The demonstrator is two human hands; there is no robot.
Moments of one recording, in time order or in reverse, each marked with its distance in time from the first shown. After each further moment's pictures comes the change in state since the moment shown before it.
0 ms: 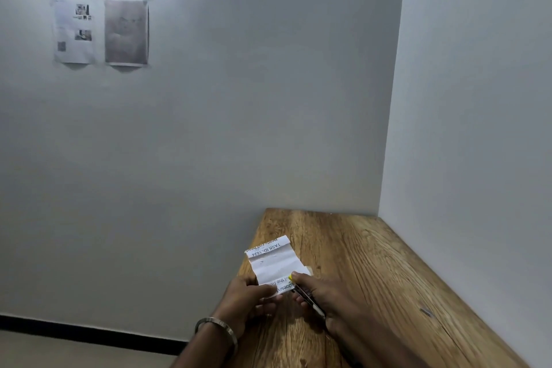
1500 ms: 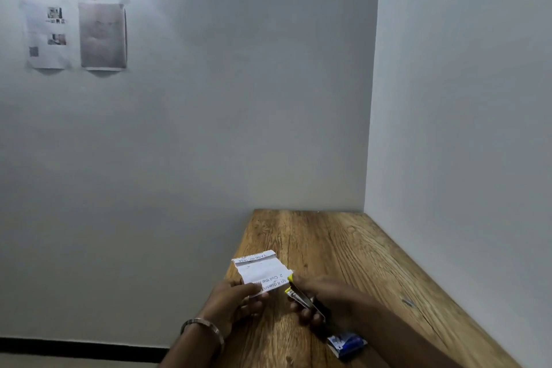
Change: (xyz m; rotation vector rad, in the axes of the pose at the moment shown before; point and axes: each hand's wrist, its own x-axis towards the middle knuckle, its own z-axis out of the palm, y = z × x) left_hand 0.012 -0.003 -0.003 -0.046 0.037 -0.096; right_hand -0.022 -0.023 -0.041 -0.195 -0.366 0.283
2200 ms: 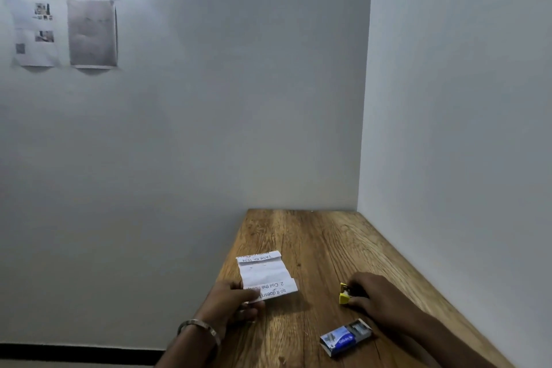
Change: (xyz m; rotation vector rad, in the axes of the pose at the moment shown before) left_hand 0.002 -0.002 0.005 0.197 -0.041 0.018; right_hand -0.032 0.038 -0.101 -1.108 0.578 -0.432
